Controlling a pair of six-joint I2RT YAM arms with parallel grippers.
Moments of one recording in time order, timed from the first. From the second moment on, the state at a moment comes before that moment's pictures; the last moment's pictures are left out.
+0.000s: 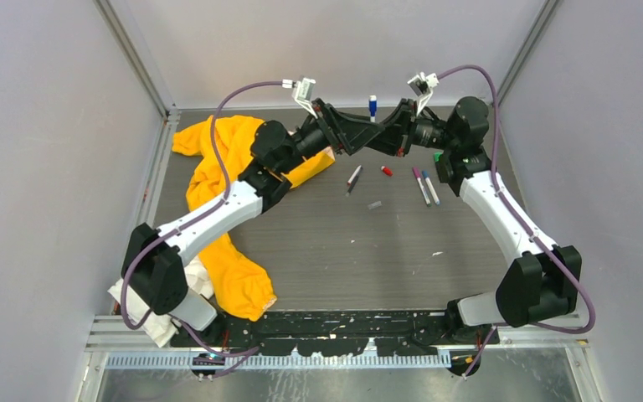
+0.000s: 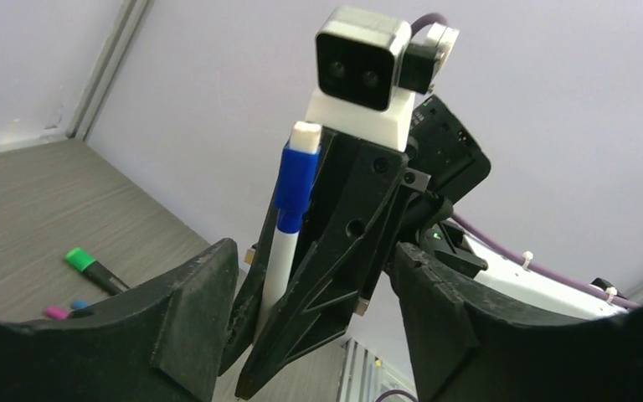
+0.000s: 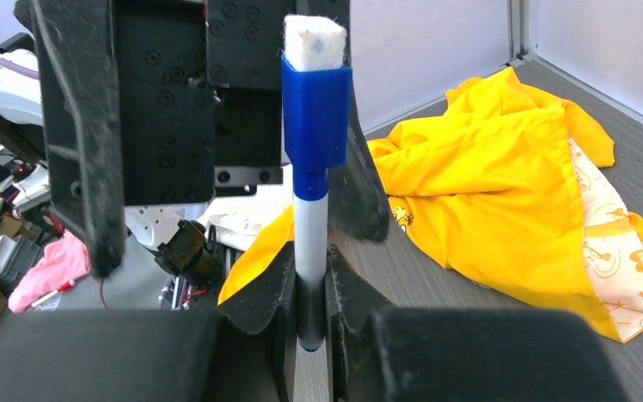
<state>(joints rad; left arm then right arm) -0.71 1.54 1.28 0.63 0.36 -0.79 0.22 1.39 1.19 0.41 -1.14 0.53</state>
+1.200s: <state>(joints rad) -0.36 1.38 0.74 0.72 0.39 -0.92 -0.08 1.64 1.17 -0.69 -0.58 -0.29</state>
